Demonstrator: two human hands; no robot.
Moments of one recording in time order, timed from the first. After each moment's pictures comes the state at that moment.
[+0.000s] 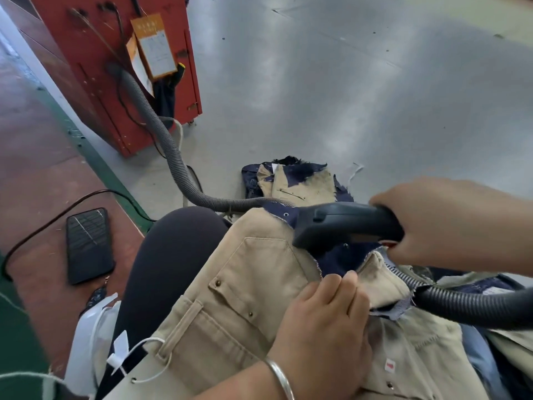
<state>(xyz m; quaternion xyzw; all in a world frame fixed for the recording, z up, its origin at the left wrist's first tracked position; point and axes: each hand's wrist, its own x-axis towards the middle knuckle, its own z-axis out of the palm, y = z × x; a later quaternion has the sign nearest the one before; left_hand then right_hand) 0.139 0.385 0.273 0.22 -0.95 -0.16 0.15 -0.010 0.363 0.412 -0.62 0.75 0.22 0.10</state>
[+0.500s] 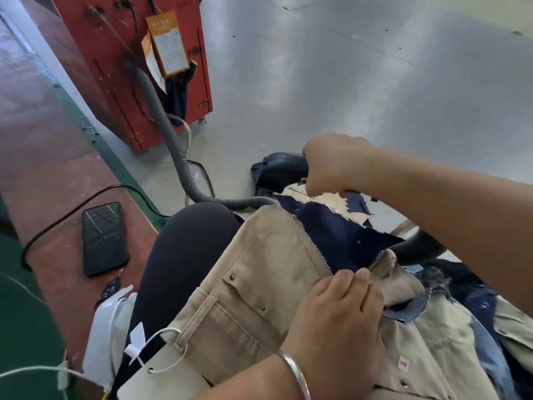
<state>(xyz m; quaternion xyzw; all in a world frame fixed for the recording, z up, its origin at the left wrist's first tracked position) 0.141 0.386 0.271 0.22 -0.95 -0.16 0.14 0.006 0.248 0.356 -0.64 0.76 0.11 0.07</state>
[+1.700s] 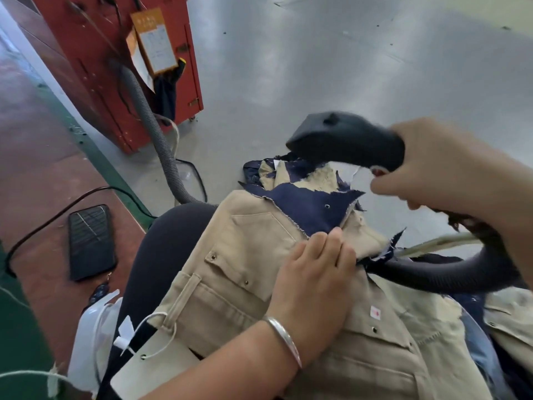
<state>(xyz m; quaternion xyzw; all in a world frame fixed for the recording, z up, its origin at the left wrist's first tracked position) 0.125 0.356 0.280 0.28 -0.94 -0.09 0.15 -0.038 0.340 0.409 -0.57 0.81 -0.10 0.11</state>
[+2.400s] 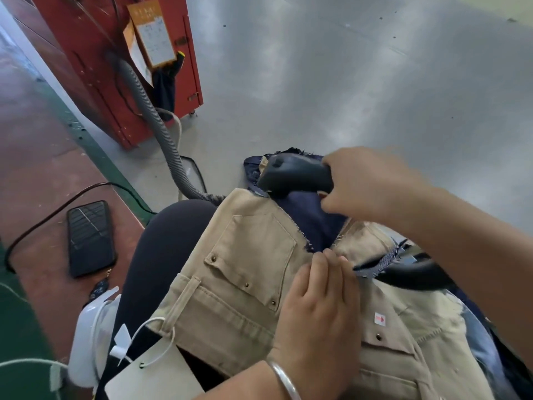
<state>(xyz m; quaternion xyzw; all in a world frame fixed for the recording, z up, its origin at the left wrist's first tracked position) 0.130 0.392 0.262 0.35 -0.93 0.02 0.14 -0.004 0.303 0.361 -0.59 0.80 0.05 0.08</state>
